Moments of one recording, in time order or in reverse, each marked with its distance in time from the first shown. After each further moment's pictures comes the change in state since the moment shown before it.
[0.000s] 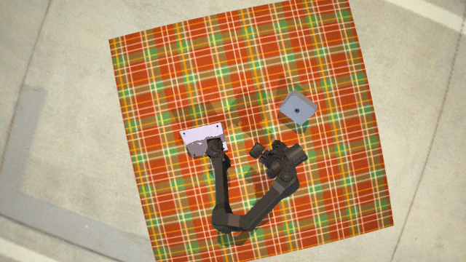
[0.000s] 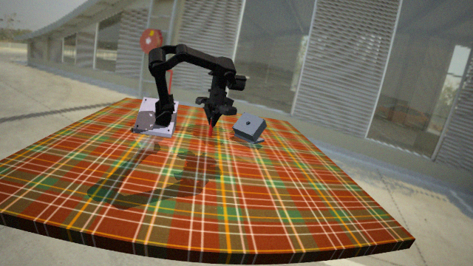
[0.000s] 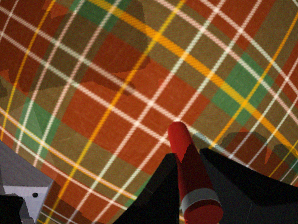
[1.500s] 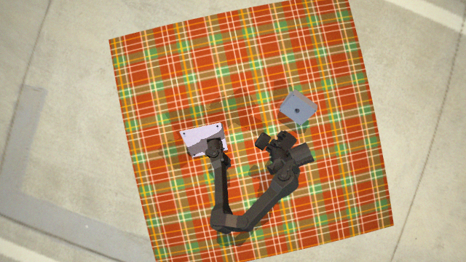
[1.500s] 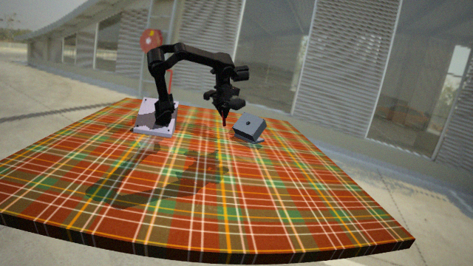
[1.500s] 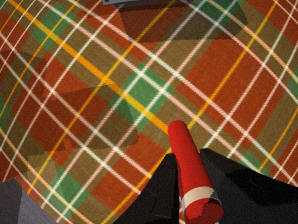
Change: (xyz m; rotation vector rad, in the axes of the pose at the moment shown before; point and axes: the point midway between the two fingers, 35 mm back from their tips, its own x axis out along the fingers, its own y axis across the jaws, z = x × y) arm -0.027 0.010 0.065 -0.080 -0.322 0.022
